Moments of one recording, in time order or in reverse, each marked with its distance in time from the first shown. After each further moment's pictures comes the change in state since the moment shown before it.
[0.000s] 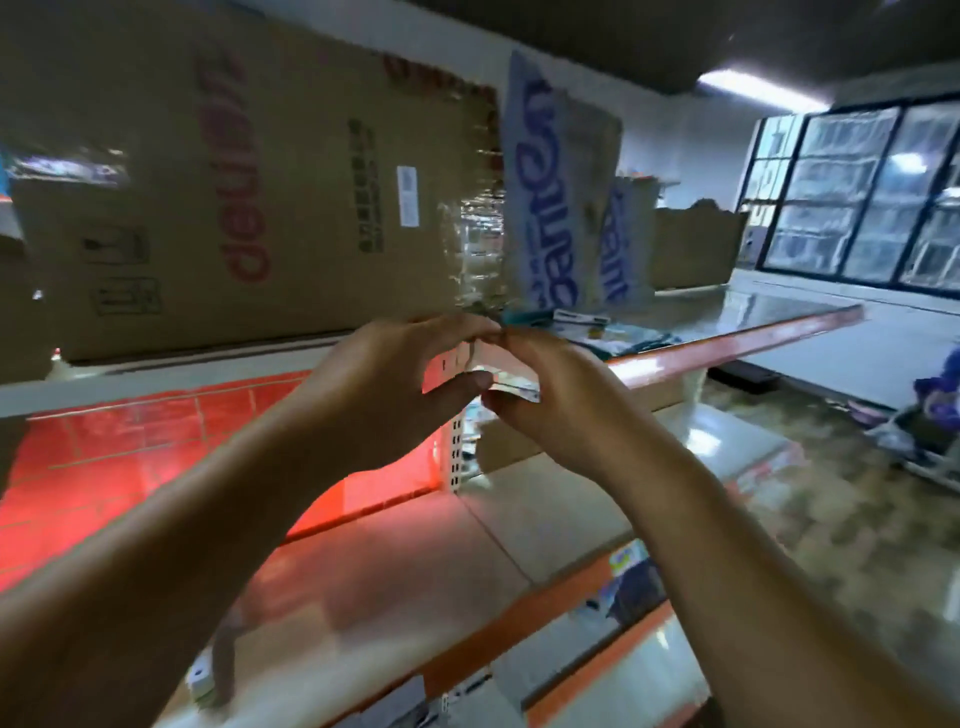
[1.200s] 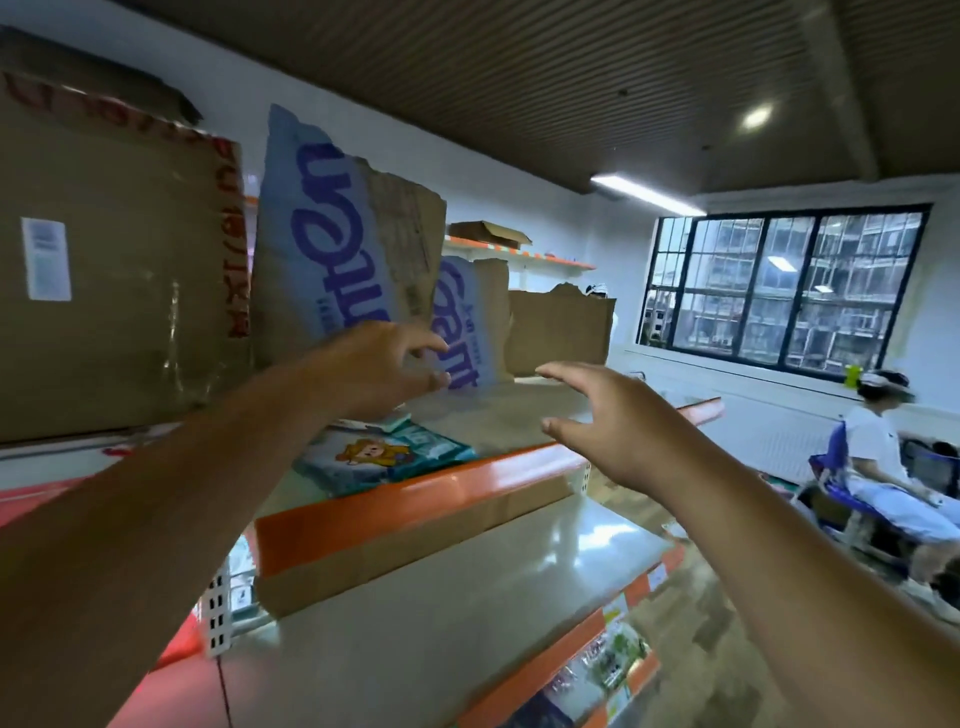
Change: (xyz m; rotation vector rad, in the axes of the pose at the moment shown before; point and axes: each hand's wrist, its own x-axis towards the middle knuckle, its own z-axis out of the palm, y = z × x) left_hand 0.307 0.078 0.180 0.093 -0.181 -0.185; right_hand 0.035 0.299 -0.207 -0.283 0.041 0.166
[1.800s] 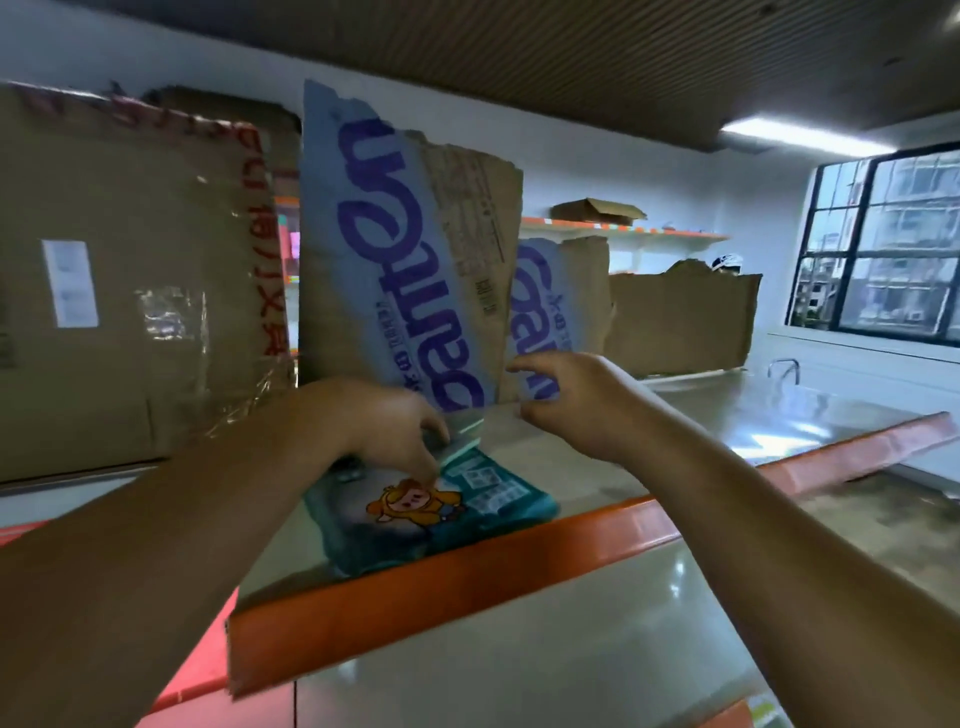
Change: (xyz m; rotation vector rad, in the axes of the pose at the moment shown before) left_hand 0.058 -0.057 0.032 0.301 -0.596 -0.312; right_hand 0.149 0.017 0.098 0.326 -0.168 -0.181
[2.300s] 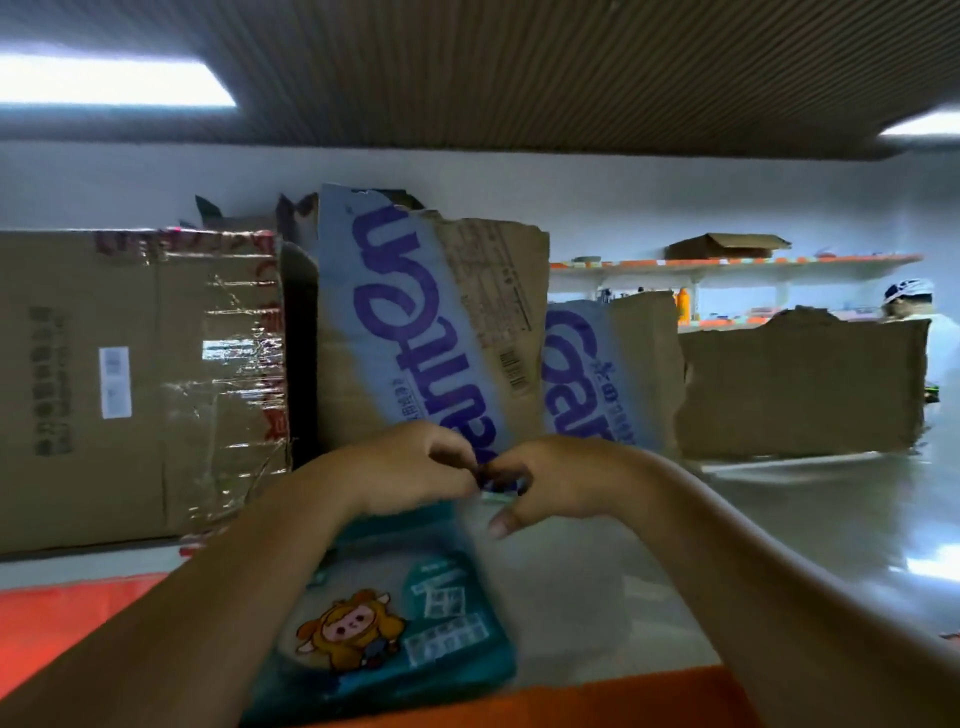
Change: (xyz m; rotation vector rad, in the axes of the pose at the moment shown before) left_hand 0.033 0.036 -0.032 -0.467 0.331 -0.011; right_hand 0.093 0.049 -0.007 -0.001 -0.632 -0.283
